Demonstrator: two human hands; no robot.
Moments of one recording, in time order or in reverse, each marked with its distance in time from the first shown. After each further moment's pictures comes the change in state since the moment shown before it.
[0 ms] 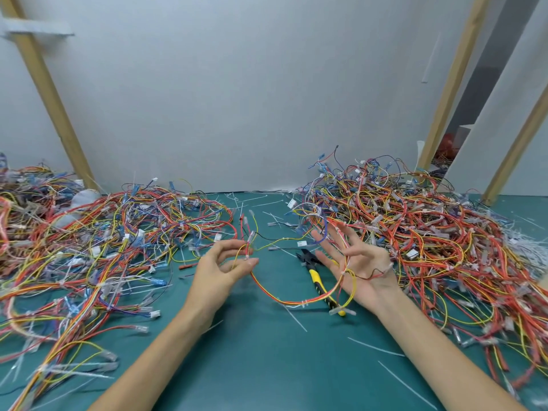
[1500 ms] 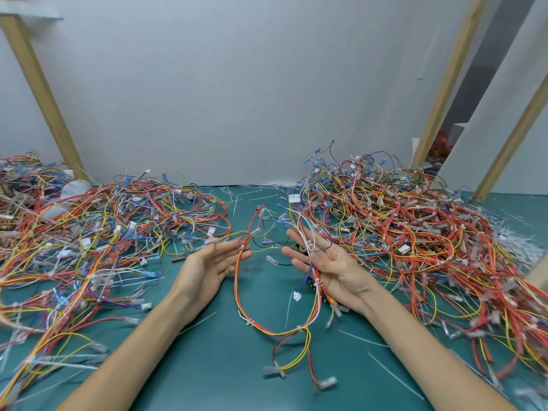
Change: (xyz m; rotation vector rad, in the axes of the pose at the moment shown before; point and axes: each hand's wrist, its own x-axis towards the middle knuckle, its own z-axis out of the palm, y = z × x) left_hand 0.015 -0.006 -0.009 -0.420 -0.119 -0.249; right_hand 0.005 0.023 -0.008 -0.224 -0.228 0.115
